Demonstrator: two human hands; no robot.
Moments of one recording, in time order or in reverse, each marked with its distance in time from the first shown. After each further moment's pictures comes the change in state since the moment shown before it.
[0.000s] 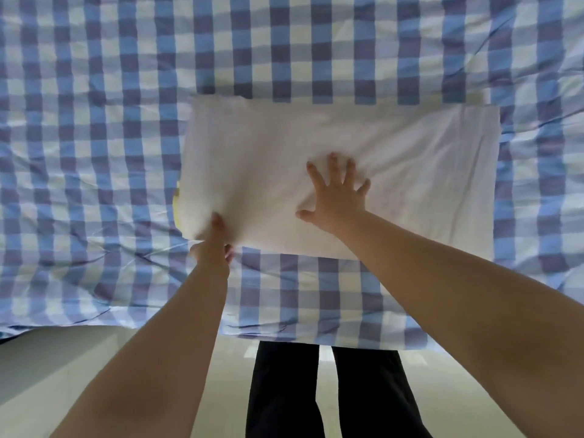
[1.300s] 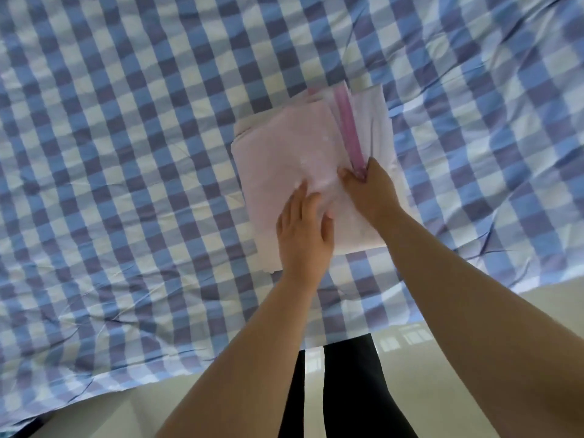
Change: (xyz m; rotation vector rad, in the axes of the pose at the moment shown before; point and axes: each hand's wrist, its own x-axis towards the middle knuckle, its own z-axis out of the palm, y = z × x) left_hand -0.209 -0.073 0.168 0.937 -0.350 1.527; right_hand -0.081 0.172 -0.026 1.067 0.360 0.440
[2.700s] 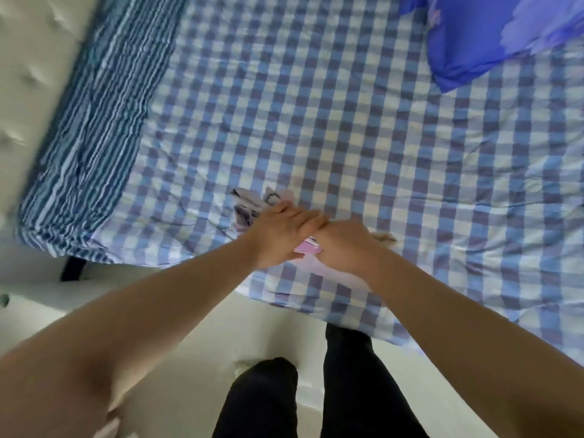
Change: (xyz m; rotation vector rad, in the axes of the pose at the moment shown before) left_hand -0.118 -0.088 -0.294 0.581 -0.179 0.447; right_hand -0.257 -0.171 0.083 -1.139 -0.549 -1.063
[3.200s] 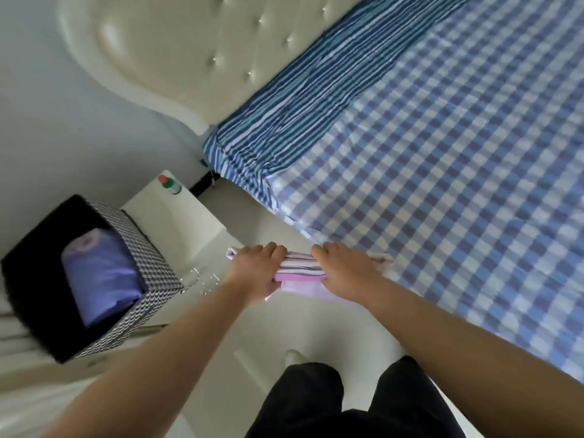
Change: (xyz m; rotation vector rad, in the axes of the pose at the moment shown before) left_hand -0.511 -0.011 0.006 -0.139 -0.165 -0.959; right_hand 0.049 -0.434 0.091 -0.364 -0.001 -0.474
